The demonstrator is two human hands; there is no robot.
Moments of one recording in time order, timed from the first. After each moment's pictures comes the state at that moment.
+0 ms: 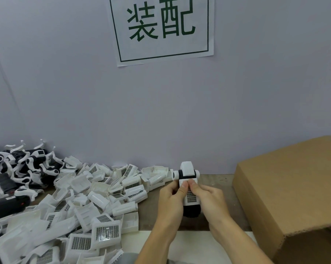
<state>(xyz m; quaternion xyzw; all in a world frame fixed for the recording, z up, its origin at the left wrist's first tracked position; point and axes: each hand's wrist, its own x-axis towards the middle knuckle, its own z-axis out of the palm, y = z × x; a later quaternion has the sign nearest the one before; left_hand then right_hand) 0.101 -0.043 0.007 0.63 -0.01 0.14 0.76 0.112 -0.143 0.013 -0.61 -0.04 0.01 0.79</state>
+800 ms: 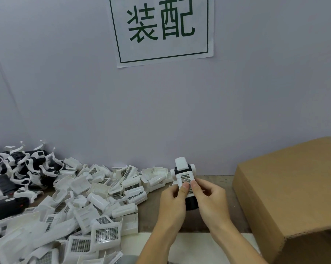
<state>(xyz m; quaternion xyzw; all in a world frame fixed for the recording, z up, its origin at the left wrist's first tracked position) 0.106 -0.044 0.003 0.69 0.02 0.15 0.71 0.124 -0.140 0.002 -0.65 -0.10 -0.14 0.74</state>
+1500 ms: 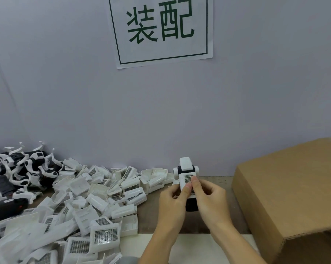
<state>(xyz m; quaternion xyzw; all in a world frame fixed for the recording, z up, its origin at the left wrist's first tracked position) 0.102 -0.047 0.008 0.69 -0.01 0.17 0.71 0.121 -0.142 0.007 -0.64 -0.10 -0.14 0.75</state>
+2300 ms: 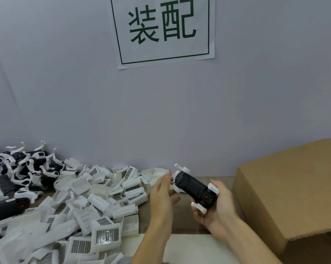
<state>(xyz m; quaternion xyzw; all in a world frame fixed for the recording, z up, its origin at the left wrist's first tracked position) 0.111 -0.031 0.015 0.56 0.10 0.20 0.80 0.123 -0.158 0.016 -0.44 0.06 0.17 0.88</state>
